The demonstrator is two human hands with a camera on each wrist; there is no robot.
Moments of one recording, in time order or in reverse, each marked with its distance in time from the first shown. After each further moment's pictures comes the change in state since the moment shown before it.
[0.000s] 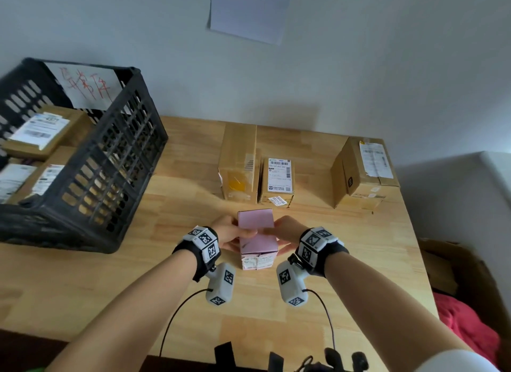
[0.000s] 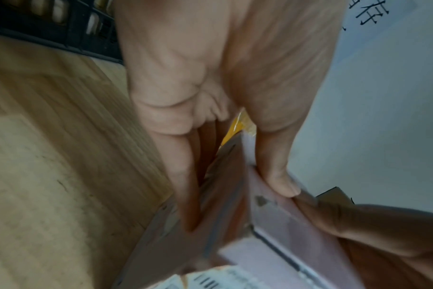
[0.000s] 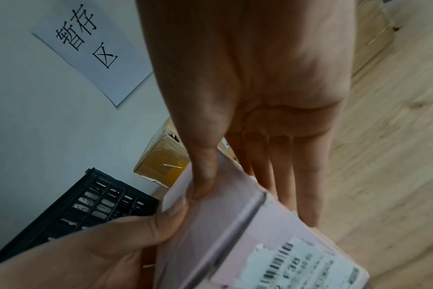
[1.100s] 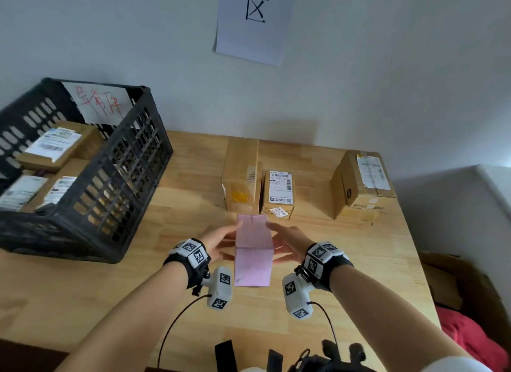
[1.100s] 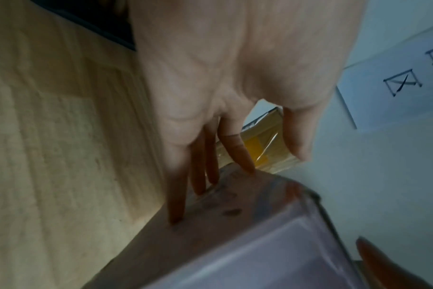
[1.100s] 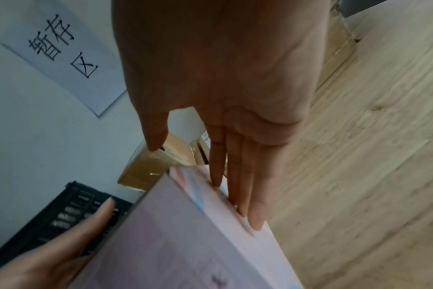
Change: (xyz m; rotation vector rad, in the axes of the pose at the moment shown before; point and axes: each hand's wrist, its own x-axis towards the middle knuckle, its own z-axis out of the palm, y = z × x) left_hand -0.012 -0.005 -0.018 -0.327 0.022 -0.036; right_hand -0.015 0.009 -0.001 0.441 -0.018 -0.005
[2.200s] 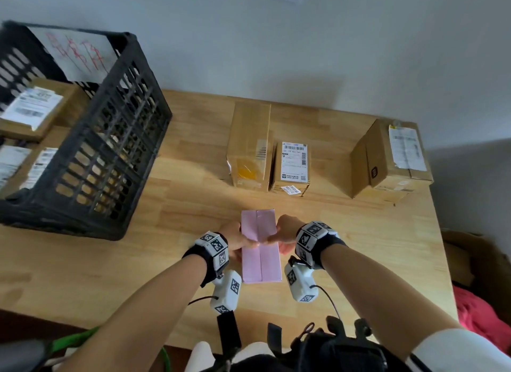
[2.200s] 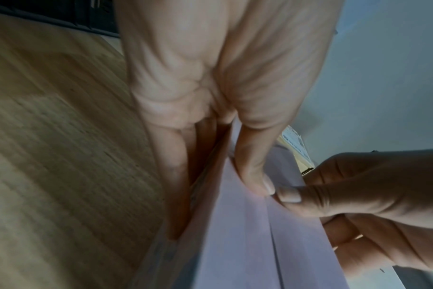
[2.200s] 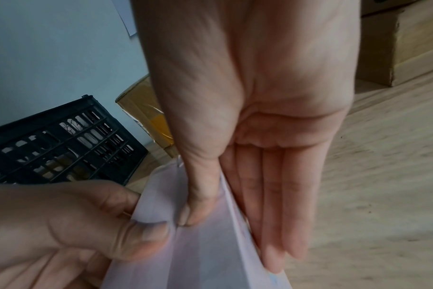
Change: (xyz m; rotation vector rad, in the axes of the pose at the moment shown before) left_hand 0.049 -0.030 0.004 0.645 0.050 -0.101; right_hand 0.060 -0.001 0.019 -0.812 -0.071 0.058
